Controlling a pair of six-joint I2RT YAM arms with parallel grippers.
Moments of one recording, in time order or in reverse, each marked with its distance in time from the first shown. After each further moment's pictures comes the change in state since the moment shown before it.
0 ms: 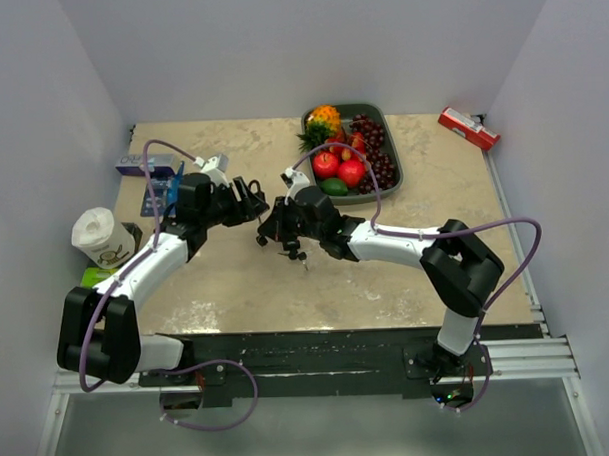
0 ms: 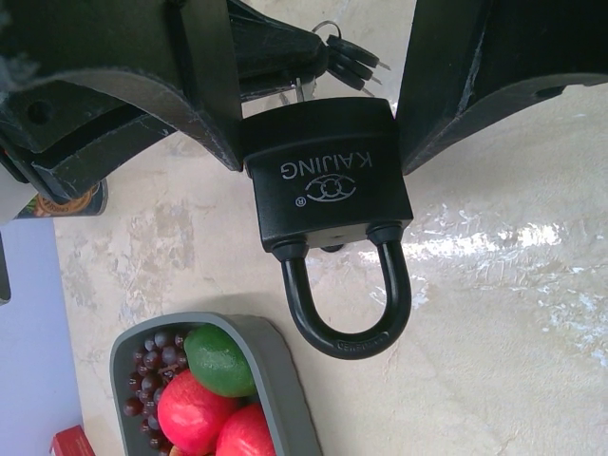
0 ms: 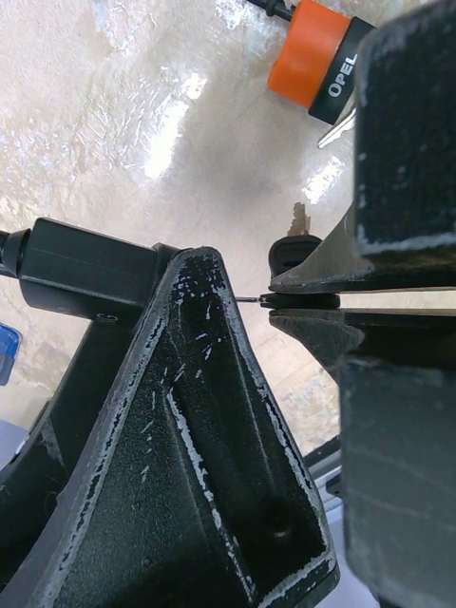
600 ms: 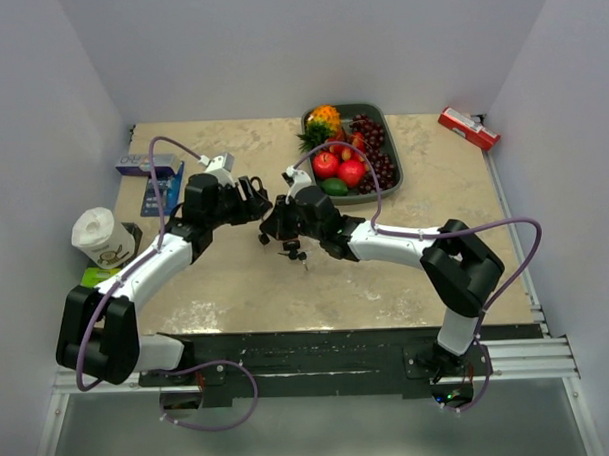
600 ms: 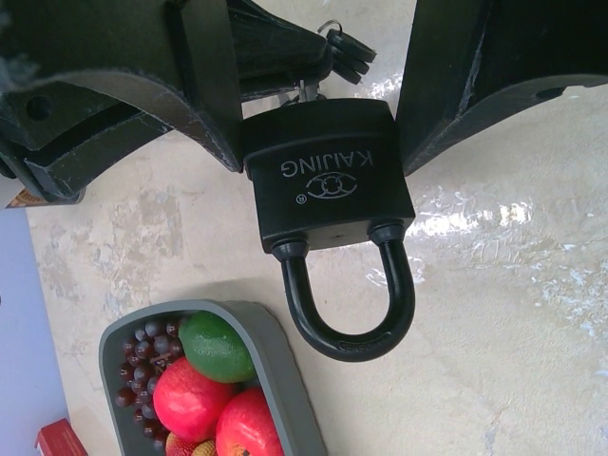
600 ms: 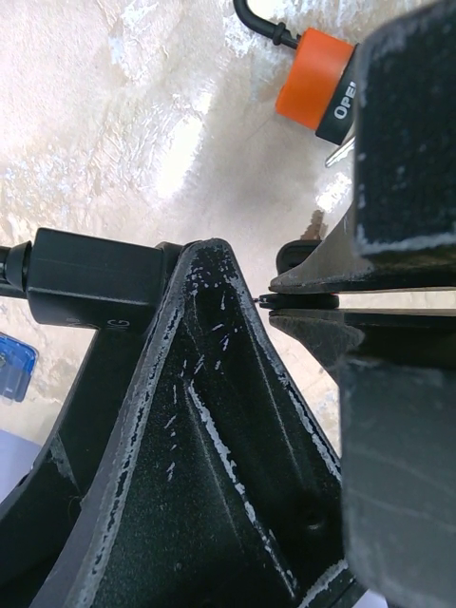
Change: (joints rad) left arm -0.060 0.000 0.000 0.030 -0.090 0.027; right arm -0.002 0.000 0.000 0.005 0.048 -0.026
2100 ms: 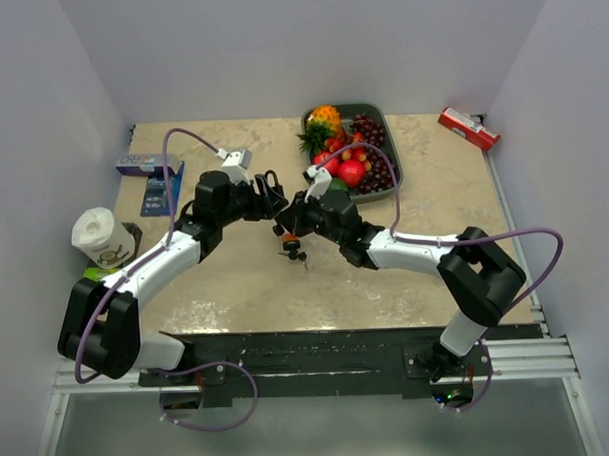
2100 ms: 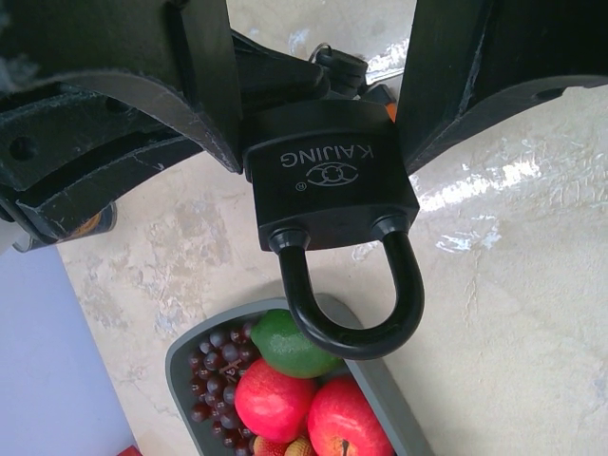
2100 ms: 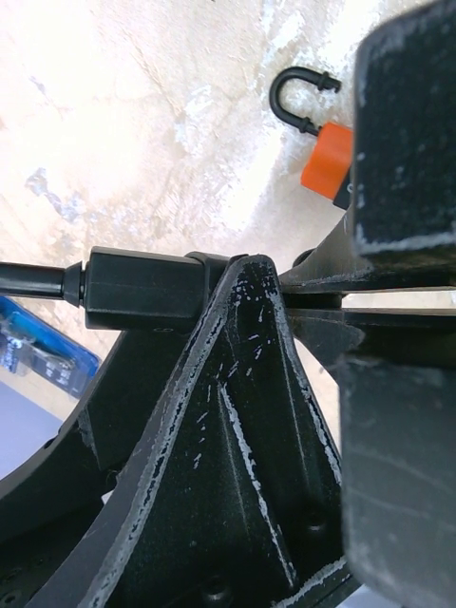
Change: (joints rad) left arm -0.080 0.036 0.027 0.089 0.051 0.051; right arm -0.053 -0.117 -0.182 0.218 0.021 -0.109
